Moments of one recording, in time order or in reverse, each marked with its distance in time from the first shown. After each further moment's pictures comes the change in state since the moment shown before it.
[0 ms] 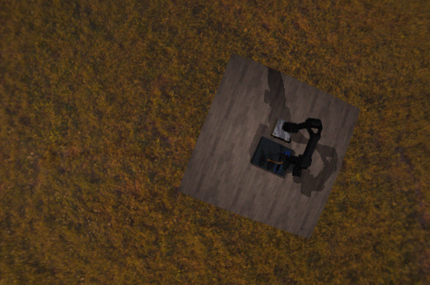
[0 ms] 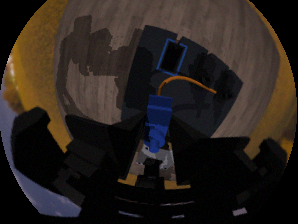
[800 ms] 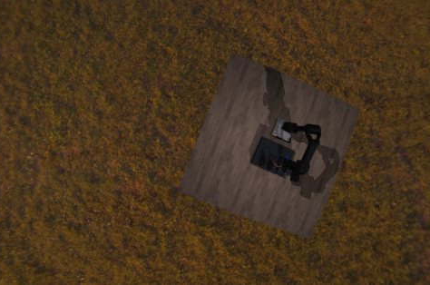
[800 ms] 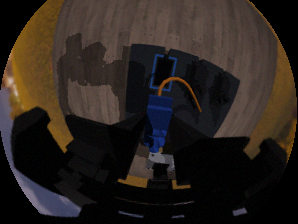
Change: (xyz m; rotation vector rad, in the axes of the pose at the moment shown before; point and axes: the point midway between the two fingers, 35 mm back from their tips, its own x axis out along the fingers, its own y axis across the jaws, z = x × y) arm -0.001 -0.005 0.037 0.156 -0.003 0.000
